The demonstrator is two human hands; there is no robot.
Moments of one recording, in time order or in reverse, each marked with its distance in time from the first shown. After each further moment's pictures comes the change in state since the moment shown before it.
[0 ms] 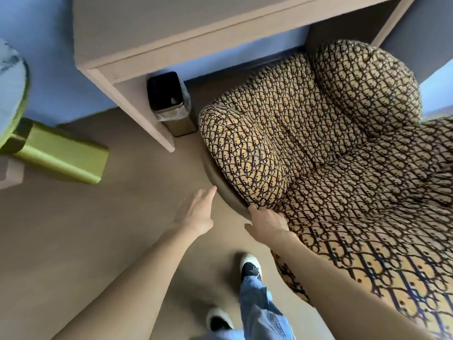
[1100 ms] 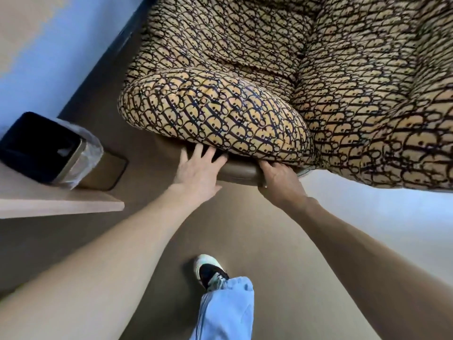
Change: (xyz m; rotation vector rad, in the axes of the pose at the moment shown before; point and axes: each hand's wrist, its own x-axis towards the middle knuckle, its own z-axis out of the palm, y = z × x) left_hand 0.285 -0.084 0.019 0.714 0.154 1.063; right_hand 0.177 -0.101 0.100 0.419 0.497 0.638
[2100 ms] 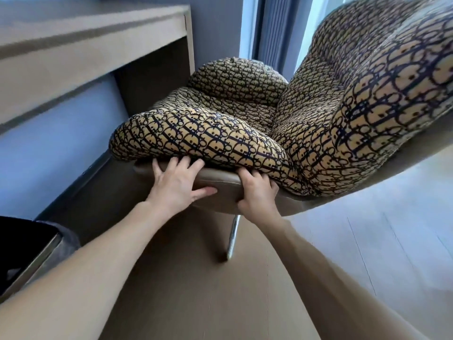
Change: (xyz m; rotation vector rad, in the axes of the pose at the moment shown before) left_hand 0.046 -0.131 0.057 -0.059 0.622 0.187; right_hand 0.059 -0.117 0.085 0.255 0.675 0.208
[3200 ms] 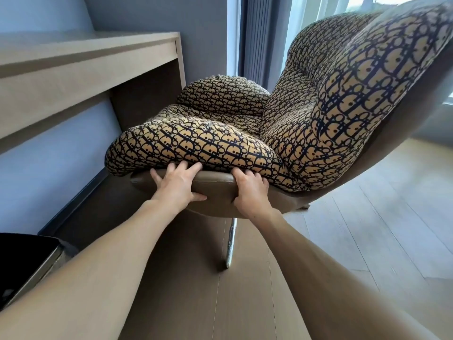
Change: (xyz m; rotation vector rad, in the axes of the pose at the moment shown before) left_hand 0.002 0.004 0.000 -0.048 -0.116 -0.108; right_hand -0.010 -0.012 0.006 -0.041 0.068 0.015
